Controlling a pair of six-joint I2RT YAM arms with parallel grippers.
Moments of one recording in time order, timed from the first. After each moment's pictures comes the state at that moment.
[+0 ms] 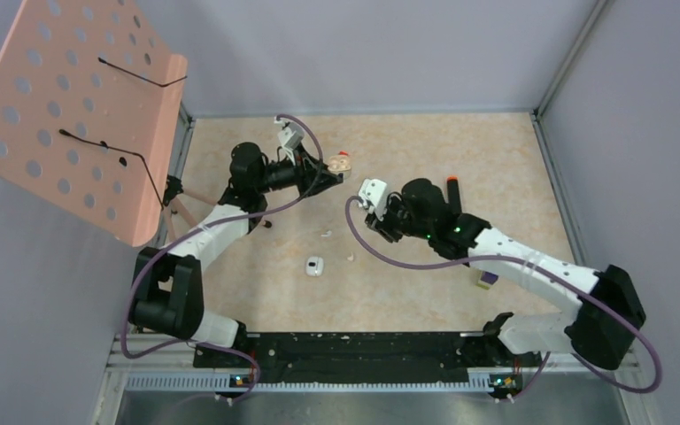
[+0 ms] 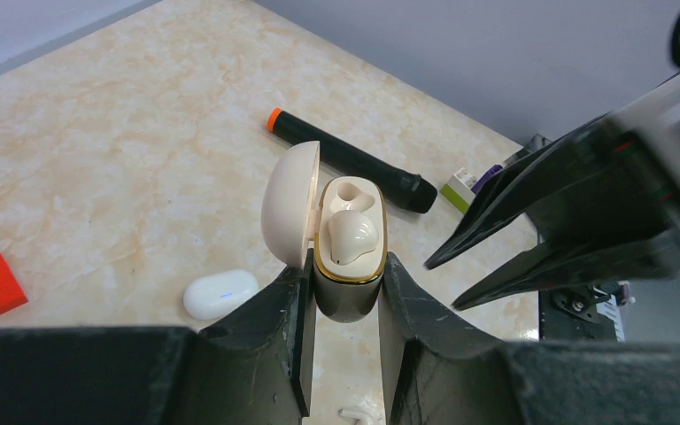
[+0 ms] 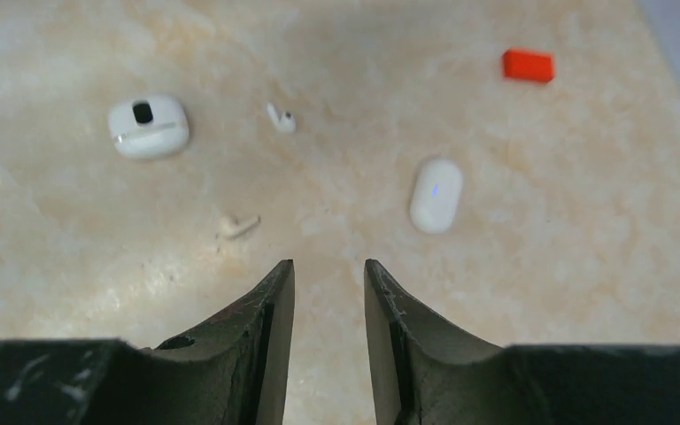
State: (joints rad) left arm -0.27 1.46 0.90 0.57 0.99 -0.33; right arm 0.83 1.20 0.92 -0.17 -0.12 -0.37
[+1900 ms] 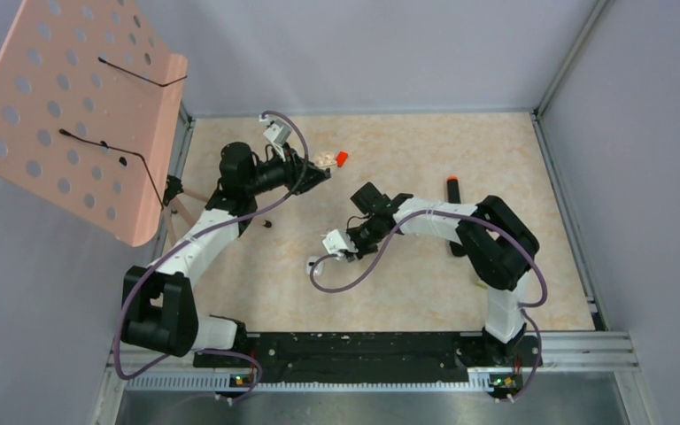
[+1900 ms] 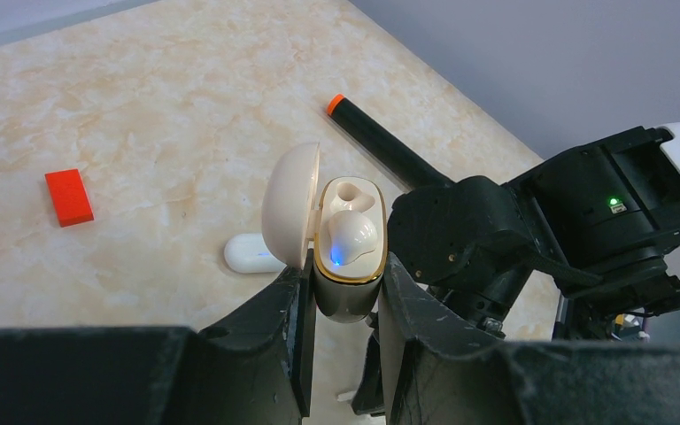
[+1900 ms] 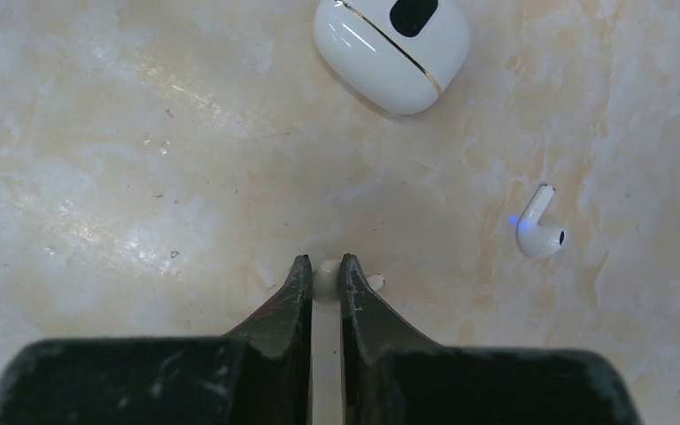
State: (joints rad) left arm -0.22 1.35 0.90 0.34 0.83 -0.32; right arm 0.79 1.90 1.18 -0.44 -0.65 -1.26
